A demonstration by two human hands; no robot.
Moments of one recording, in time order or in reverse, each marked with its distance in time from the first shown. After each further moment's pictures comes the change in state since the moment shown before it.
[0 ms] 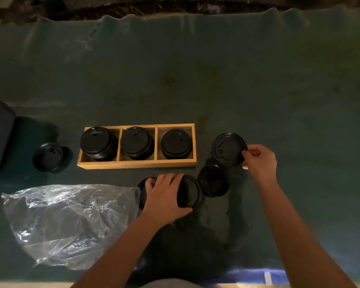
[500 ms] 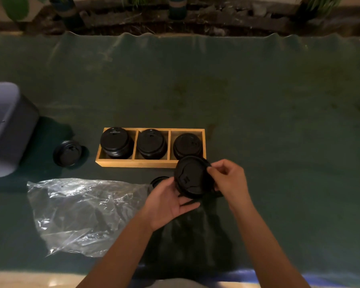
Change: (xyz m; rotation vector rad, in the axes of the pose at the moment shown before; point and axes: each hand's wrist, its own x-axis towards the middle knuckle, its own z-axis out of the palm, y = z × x) left_hand -0.037 -0.012 -0.039 -2.162 -0.525 -0.207; right_hand -0.113 -0.043 0.038 0.114 -0.311 -0.151
